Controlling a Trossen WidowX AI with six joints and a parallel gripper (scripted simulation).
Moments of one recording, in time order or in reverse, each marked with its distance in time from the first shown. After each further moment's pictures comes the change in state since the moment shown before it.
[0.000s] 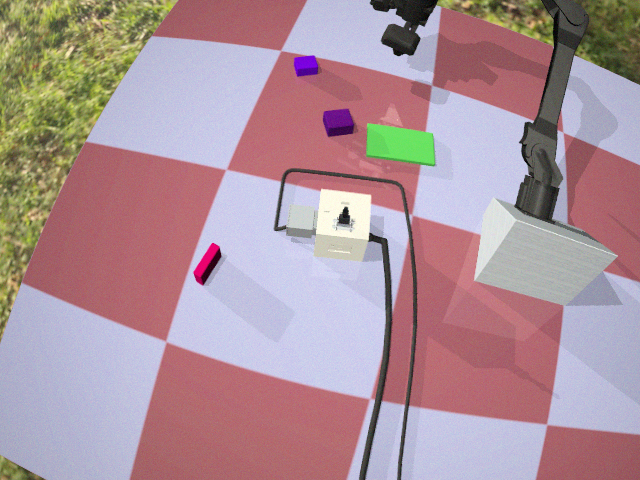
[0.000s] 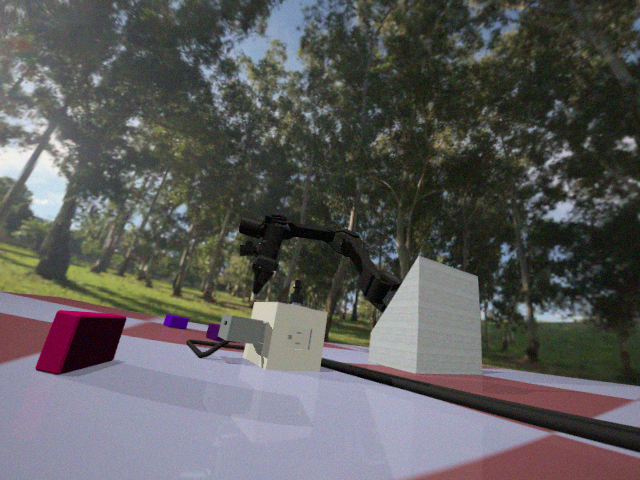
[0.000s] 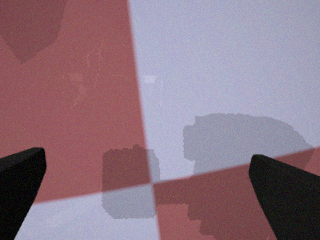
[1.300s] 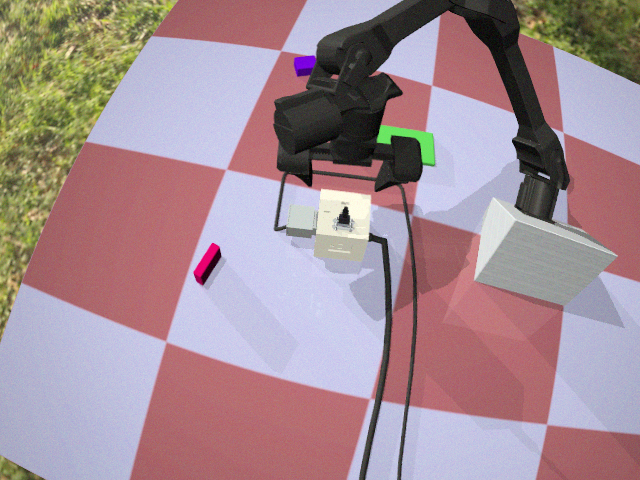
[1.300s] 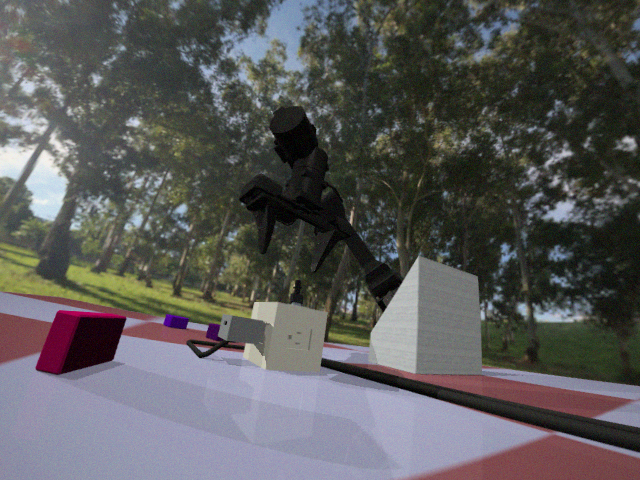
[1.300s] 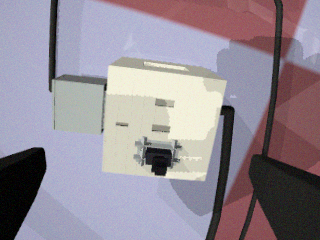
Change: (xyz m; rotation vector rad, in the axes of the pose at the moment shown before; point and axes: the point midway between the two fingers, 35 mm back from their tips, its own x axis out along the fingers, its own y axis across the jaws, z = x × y) arm -0.070 0.372 -0.016 1.192 0.173 0.096
